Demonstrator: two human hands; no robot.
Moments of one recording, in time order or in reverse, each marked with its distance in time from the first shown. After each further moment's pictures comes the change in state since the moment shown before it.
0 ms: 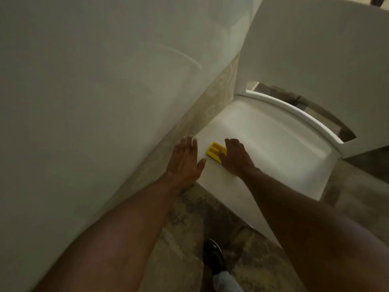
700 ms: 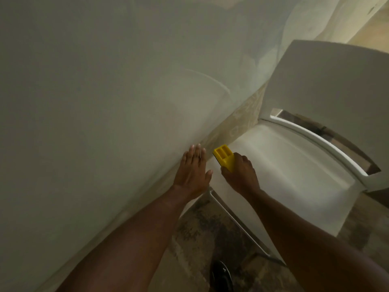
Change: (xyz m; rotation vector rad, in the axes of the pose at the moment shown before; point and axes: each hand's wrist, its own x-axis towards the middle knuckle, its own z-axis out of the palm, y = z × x) left_hand -0.062 -0.022 -0.040 0.117 0.178 -0.078; right_hand -0.036 -0.065 -0.004 0.141 0.136 -0.070
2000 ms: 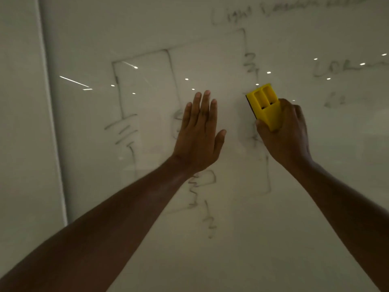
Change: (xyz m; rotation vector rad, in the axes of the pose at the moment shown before) left_hand -0.518 -0.271 -0.467 0.639 1.381 -0.298; right_hand -0.306 -0.619 -0.228 0.674 0.681 -1.249
